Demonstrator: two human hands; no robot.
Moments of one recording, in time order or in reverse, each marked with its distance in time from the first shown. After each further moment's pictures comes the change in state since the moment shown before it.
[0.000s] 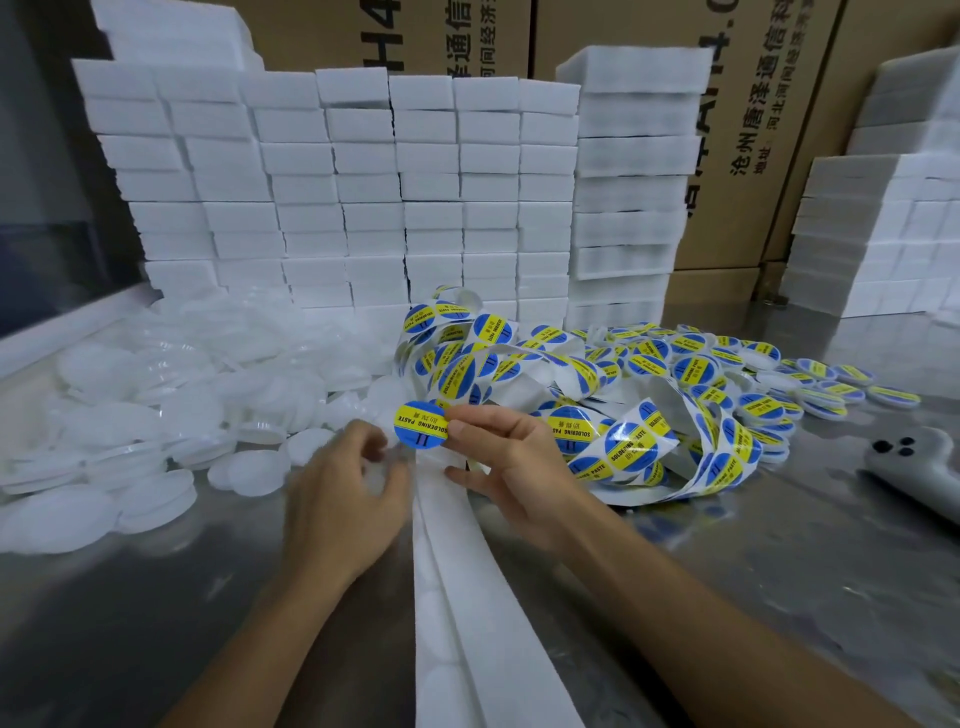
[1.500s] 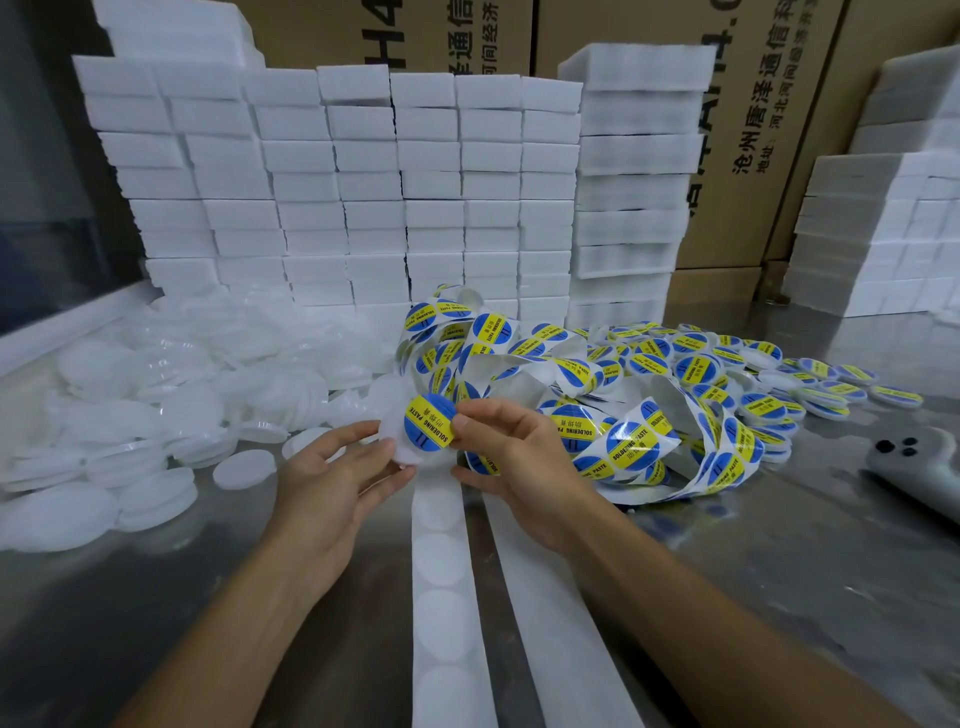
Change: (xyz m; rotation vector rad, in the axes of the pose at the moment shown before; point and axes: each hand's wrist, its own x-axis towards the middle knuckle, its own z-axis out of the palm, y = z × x) left_hand 0.011 0.005 -0.010 -1.151 -0.127 -0.646; right_hand 0.004 0.000 -0.006 -0.085 0.012 -0.044
